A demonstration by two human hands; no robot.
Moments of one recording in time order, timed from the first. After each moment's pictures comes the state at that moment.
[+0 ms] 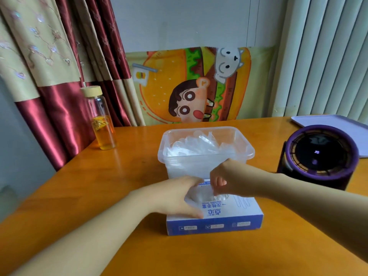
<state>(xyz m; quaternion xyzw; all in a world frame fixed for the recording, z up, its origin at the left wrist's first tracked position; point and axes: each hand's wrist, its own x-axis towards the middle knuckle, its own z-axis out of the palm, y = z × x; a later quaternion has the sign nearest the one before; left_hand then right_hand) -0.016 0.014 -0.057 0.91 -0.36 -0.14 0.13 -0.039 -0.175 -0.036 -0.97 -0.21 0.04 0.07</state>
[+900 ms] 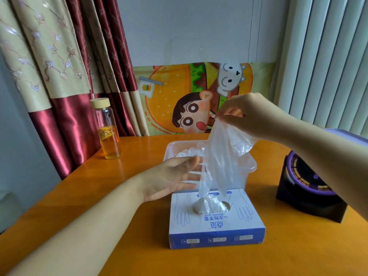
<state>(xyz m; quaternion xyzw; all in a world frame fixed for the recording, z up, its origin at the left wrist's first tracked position) -0.006 0.027 -0.012 0.70 -0.27 -0.26 0.60 -0.036 -0.187 0.086 -0.93 -0.21 -0.28 0.14</state>
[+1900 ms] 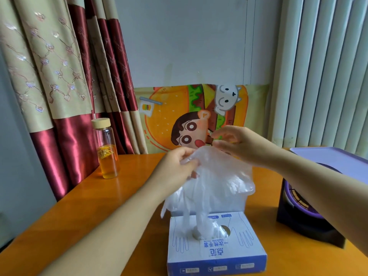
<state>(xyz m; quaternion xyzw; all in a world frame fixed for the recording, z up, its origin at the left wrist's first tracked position) -0.009 -0.001 0.030 0.81 -0.23 0.06 0.54 -0.023 -0.192 0.073 -0.92 -0.18 -0.18 0.30</state>
